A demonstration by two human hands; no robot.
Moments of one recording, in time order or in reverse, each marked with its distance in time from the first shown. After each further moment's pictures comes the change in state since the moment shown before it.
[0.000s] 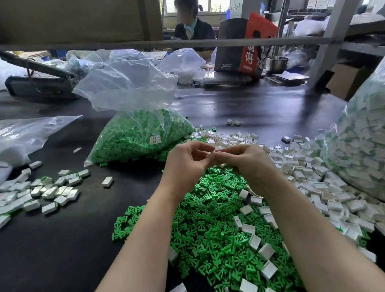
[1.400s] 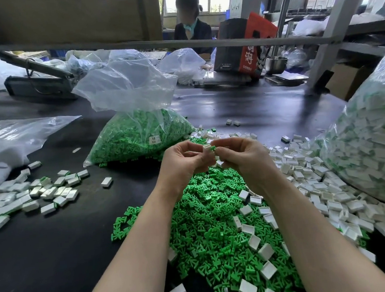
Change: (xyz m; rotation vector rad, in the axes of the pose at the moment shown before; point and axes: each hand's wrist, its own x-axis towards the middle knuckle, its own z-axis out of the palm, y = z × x) left_hand -0.001 -0.005 -0.002 -0.518 0.001 -0.170; right_hand -0.002 -0.002 -0.001 0.138 -0.063 -0.110
